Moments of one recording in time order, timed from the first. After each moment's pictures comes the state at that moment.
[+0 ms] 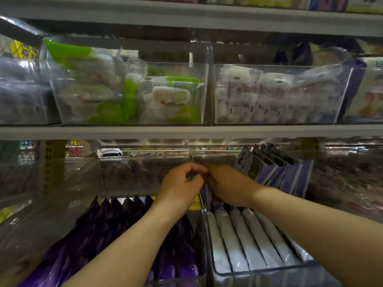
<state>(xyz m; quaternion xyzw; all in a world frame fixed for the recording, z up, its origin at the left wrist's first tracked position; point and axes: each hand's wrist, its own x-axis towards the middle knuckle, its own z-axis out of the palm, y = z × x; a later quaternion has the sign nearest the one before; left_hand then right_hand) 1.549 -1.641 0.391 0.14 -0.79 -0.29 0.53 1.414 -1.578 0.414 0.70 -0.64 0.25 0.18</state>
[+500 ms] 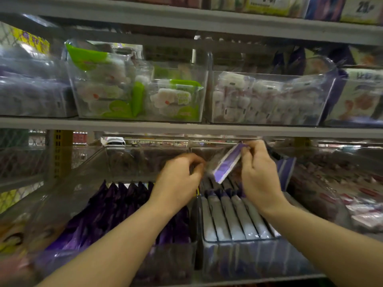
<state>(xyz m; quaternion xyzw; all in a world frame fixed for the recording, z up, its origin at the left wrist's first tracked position) 1.571 -1.599 0.397 0.19 -0.81 -0.11 0.54 1.435 -1.499 0.402 0.51 -0.53 0.64 0.22</state>
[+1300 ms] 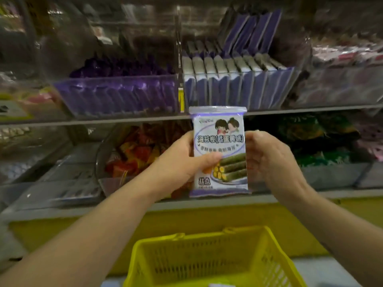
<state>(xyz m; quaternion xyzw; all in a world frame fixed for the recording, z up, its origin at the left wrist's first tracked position) 1.636 -1.435 0.211 0.13 -0.71 -0.63 0.29 1.473 -1.327 0.196 0.48 -0.50 0.68 -0.23</state>
